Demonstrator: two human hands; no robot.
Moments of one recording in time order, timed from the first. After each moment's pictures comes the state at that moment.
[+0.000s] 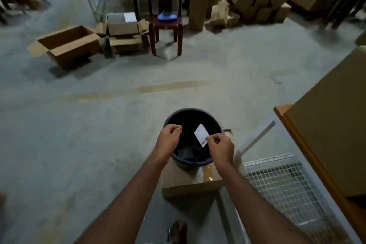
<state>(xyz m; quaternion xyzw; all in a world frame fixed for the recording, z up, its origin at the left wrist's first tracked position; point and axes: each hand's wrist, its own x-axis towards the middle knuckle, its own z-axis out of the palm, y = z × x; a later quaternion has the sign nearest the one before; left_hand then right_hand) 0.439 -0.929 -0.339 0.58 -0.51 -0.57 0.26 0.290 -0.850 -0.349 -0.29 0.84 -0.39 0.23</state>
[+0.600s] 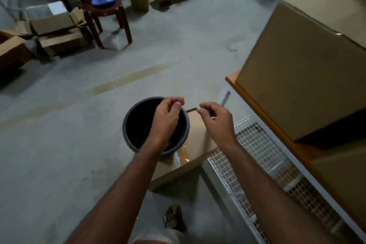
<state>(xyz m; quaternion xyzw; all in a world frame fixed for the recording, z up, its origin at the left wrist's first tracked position) 0.346 -0.891 -0.267 0.42 -0.63 -0.60 0.28 0.219 -0.797 -0.289 -0.35 0.78 -0.49 0.17</state>
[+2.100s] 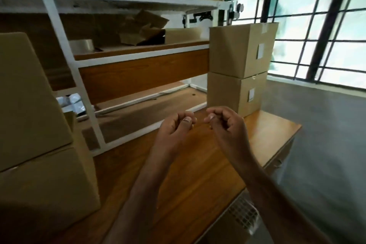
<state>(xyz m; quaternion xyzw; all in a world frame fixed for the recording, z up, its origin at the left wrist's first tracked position) 0.112 -0.035 -0.039 -0.38 -0.67 -0.62 -0.15 0.197 0.099 -0.072 0.11 0.74 -0.40 -0.53</state>
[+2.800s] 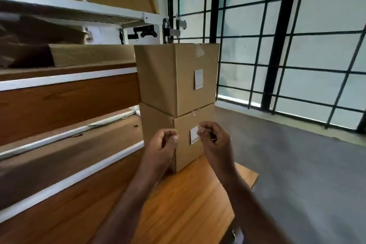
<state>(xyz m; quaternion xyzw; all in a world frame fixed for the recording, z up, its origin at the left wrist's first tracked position) 0.099 0.366 -0.053 -0.37 -0.69 -0.61 -0.17 0.192 0.503 -0.092 0.19 0.71 -0.35 -0.58</state>
